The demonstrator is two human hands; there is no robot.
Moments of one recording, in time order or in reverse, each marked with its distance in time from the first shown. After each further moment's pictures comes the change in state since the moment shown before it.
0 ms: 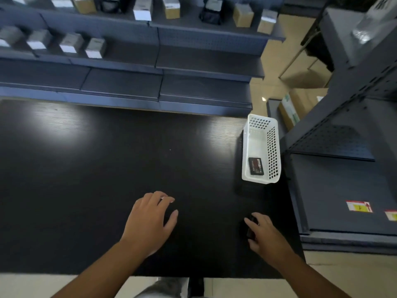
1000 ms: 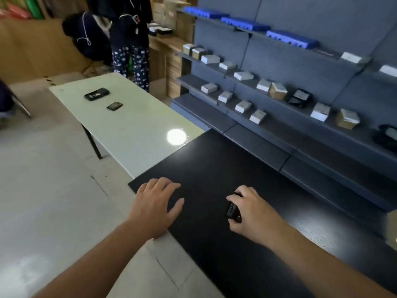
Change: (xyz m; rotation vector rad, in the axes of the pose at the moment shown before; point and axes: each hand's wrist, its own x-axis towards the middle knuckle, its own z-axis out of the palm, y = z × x) left_hand -0.261 -0.344 -0.171 -0.015 0.497 -0.578; right_hand 0.034 -0.588 -0.126 -0.364 0.205 -0.833
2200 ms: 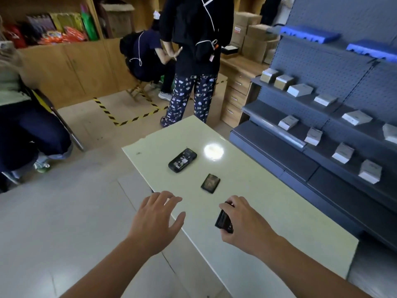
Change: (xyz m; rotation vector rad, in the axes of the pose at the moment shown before) left_hand 0.356 -0.634 -0.131 0.053 0.026 -0.113; right_hand 0.684 -0.377 -0.015 0.043 -0.040 -0.158
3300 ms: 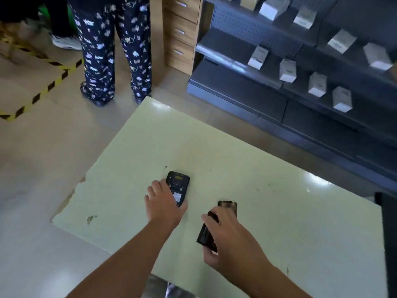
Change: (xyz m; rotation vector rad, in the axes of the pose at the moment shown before) left_hand 0.340 -0.133 0.203 0.130 -0.538 -0.098; right_hand 0.276 -0.020 0.041 0.215 -0.114 0.390
